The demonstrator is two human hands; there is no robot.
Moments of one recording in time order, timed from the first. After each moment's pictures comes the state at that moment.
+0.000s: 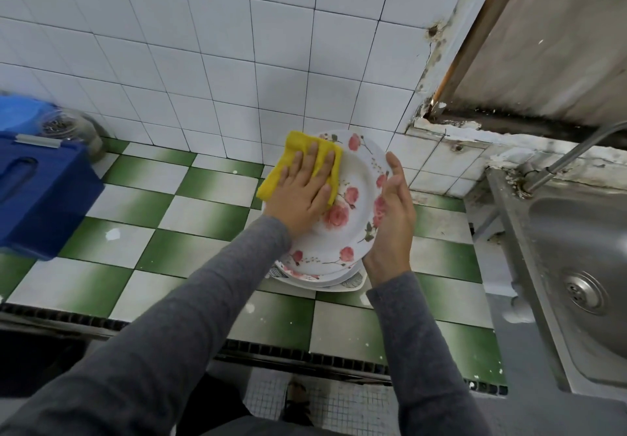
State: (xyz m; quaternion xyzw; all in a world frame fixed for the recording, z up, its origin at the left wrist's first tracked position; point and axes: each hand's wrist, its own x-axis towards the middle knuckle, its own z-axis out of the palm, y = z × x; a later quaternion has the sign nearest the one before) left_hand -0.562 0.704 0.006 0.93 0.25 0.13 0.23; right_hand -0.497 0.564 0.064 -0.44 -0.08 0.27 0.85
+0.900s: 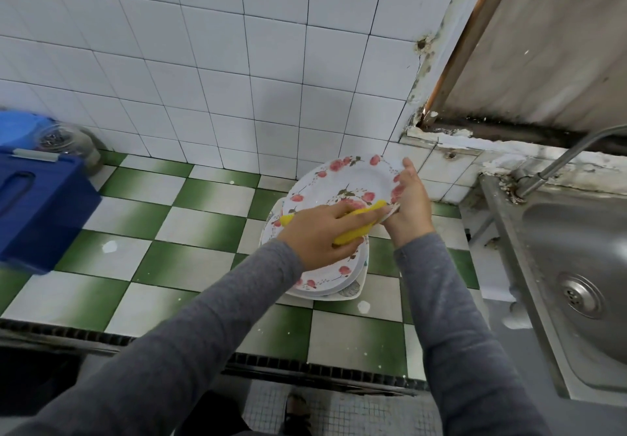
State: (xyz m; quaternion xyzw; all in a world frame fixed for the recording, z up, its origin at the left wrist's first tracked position) left_hand -0.569 0.659 0.032 0.96 0.00 0.23 0.17; right_hand -0.426 0.580 0.071 -0.50 0.05 0.31 0.81
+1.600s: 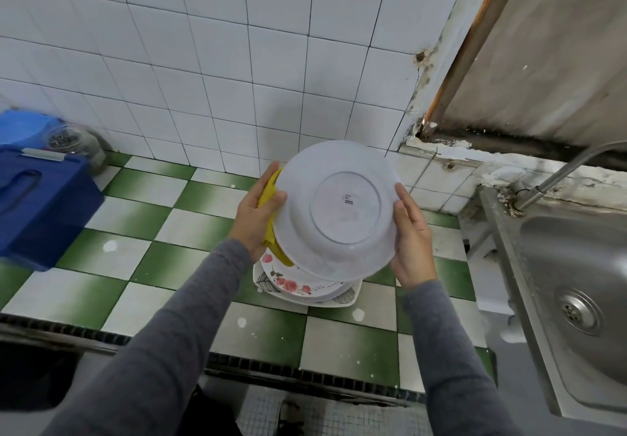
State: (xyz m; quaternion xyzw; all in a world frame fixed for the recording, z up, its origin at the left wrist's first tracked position) left_hand -0.598 0.699 0.031 0.45 0.29 0.33 0.78; right_hand -0.420 0.532 0.026 -0.53 -0.11 0.30 0.78
